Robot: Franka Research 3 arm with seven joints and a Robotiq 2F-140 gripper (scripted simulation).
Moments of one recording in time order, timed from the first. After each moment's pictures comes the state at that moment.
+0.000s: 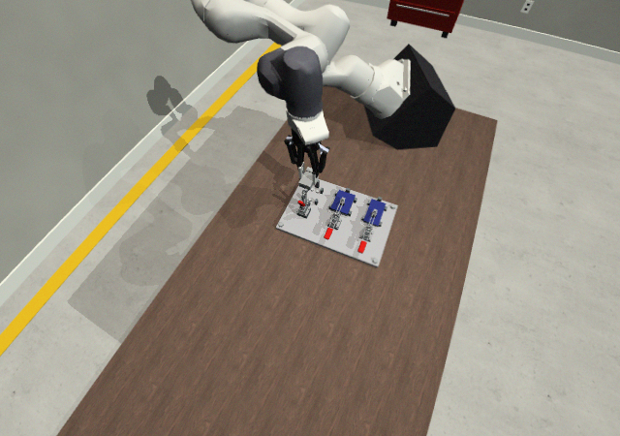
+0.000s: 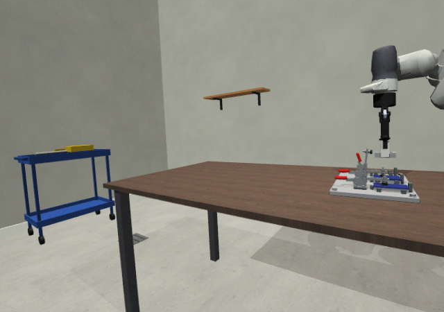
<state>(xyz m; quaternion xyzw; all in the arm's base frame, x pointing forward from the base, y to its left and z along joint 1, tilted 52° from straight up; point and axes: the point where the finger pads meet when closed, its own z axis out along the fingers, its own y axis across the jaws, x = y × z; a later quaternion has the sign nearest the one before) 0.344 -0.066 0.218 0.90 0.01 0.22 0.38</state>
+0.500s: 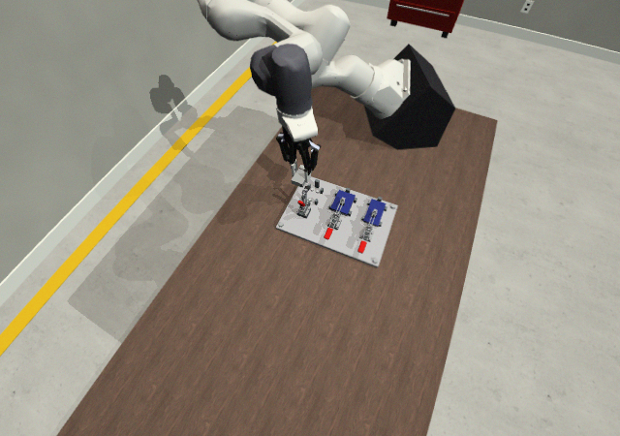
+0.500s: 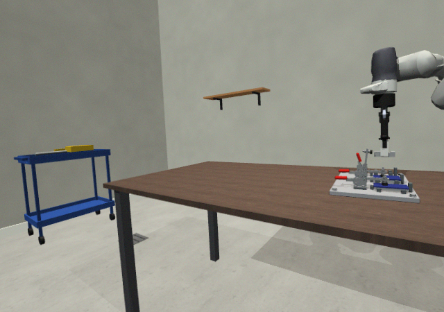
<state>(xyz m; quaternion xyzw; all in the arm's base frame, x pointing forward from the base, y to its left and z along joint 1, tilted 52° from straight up) 0.340 -0.084 0.237 0.90 0.00 0.22 0.37</state>
